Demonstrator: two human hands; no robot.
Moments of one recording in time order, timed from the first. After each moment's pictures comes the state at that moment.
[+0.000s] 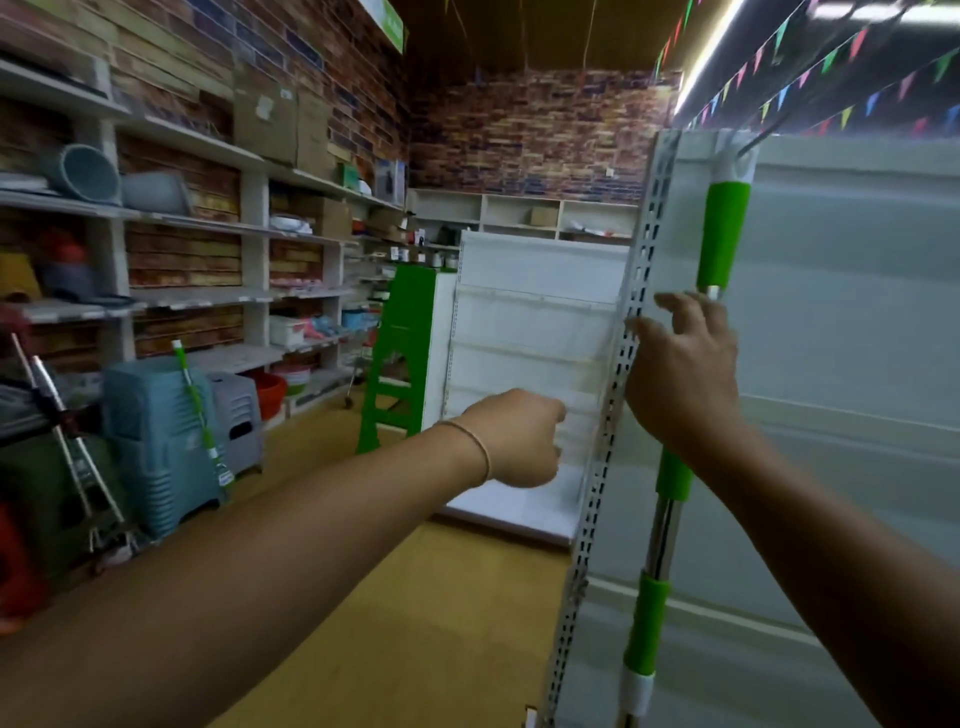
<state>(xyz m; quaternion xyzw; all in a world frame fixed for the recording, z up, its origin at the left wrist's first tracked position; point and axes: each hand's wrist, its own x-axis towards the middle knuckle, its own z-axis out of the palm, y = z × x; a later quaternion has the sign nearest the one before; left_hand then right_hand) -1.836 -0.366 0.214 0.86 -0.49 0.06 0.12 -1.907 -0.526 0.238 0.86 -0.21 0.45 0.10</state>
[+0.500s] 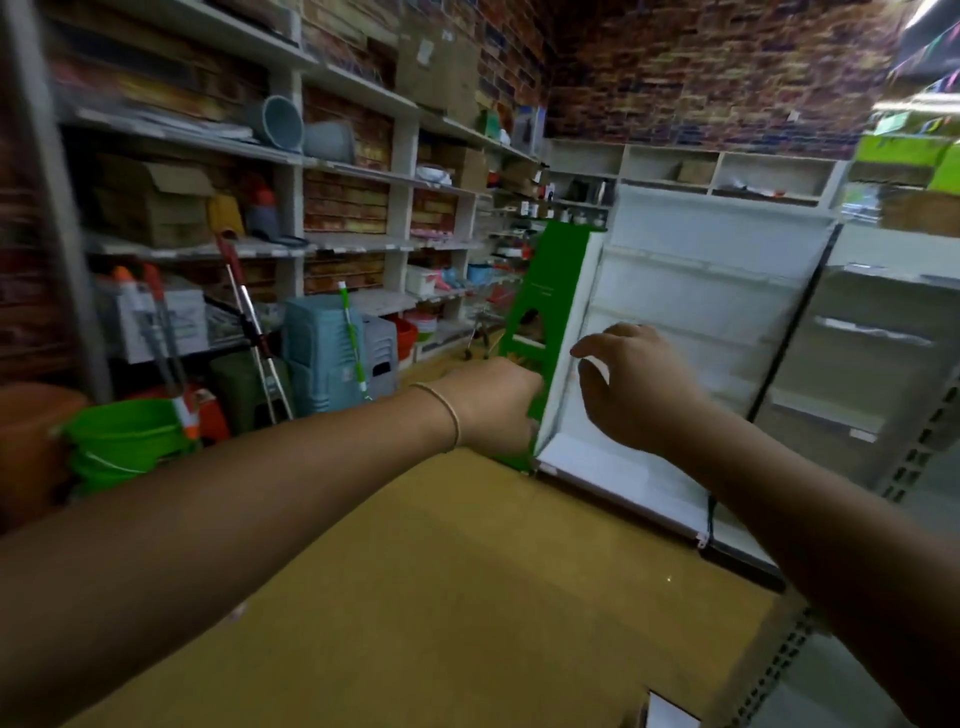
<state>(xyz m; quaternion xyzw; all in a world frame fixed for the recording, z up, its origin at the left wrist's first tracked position) -1.704 -0.131 0.168 0.92 -0.39 0.09 0.04 -1.763 -0.291 0.189 0.96 0.03 0.27 0.03</state>
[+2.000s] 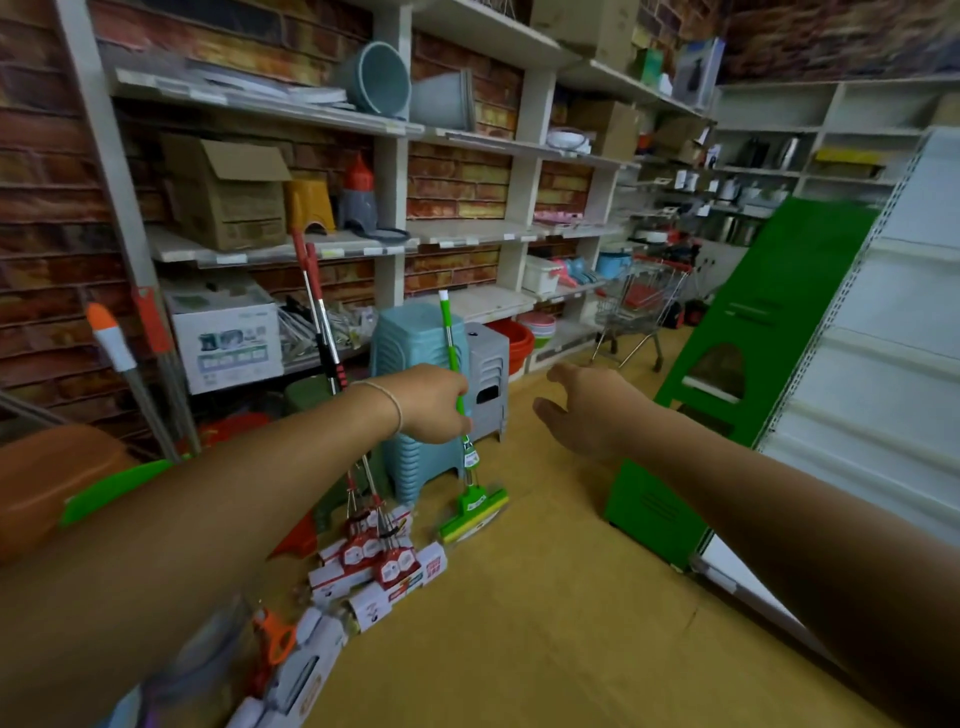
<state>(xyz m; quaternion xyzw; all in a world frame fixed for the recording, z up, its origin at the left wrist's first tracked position) -1.022 -0.005 0.114 0.99 -0.14 -0.05 0.02 -1.037 -0.202 0.120 0.99 0.11 0.05 -0.04</state>
